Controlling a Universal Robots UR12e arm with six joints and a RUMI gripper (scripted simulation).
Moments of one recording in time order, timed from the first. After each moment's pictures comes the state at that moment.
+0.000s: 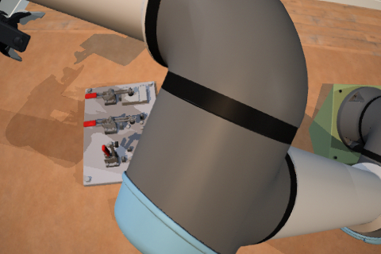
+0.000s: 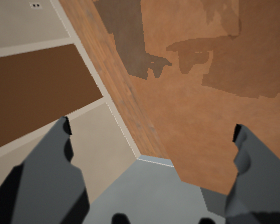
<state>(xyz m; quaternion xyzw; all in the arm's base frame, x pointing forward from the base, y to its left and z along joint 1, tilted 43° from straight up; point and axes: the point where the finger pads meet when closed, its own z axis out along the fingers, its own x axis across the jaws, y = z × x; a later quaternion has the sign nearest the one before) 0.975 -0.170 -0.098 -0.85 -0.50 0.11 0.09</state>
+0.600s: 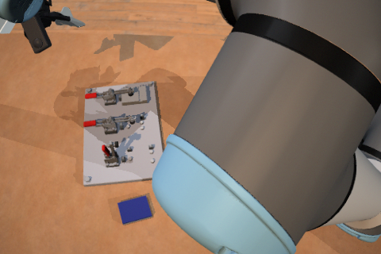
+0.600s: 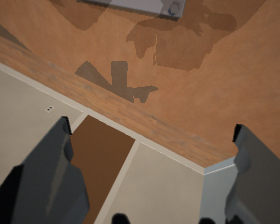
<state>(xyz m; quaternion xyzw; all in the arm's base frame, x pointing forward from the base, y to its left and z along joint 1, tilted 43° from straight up) 0.884 -0.175 -0.103 -0.96 -0.19 0.11 0.15</state>
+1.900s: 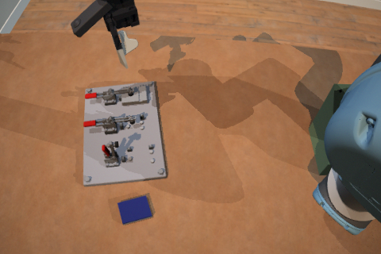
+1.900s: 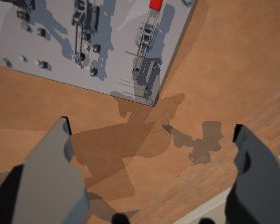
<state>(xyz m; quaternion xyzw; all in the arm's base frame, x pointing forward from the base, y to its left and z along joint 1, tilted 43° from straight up) 0.709 -0.143 -0.086 -0.80 0.49 0.22 0.26</state>
